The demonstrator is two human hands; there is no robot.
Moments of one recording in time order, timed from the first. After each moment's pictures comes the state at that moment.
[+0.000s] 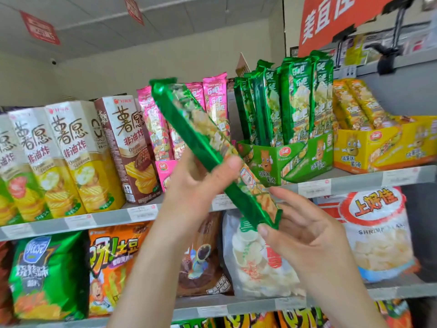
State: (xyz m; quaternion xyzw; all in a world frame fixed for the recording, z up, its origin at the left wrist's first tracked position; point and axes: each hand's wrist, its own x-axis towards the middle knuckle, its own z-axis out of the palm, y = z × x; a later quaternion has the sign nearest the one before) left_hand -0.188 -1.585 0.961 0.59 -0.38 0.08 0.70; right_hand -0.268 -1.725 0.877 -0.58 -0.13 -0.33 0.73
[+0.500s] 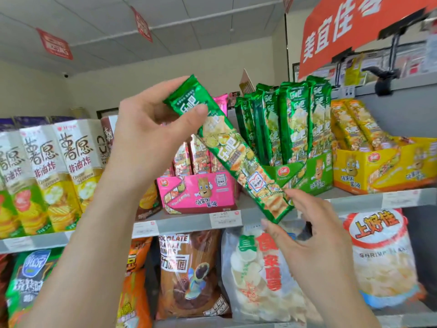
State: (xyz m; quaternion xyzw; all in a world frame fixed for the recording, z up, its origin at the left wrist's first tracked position) left_hand -0.174 -1.568 1.053 0.63 -0.45 0.32 0.55; right_hand -0.246 -1.749 0.883 -0.76 0.02 -0.55 0.35
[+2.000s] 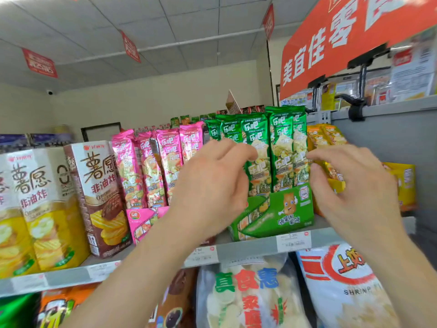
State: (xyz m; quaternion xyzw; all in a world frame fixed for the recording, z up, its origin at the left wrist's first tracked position) left_hand -0.161 -1.657 1.022 0.67 -0.49 0.51 0.20; right_hand -0.244 -1.849 0.976 -0.75 0.02 -0.66 0.10
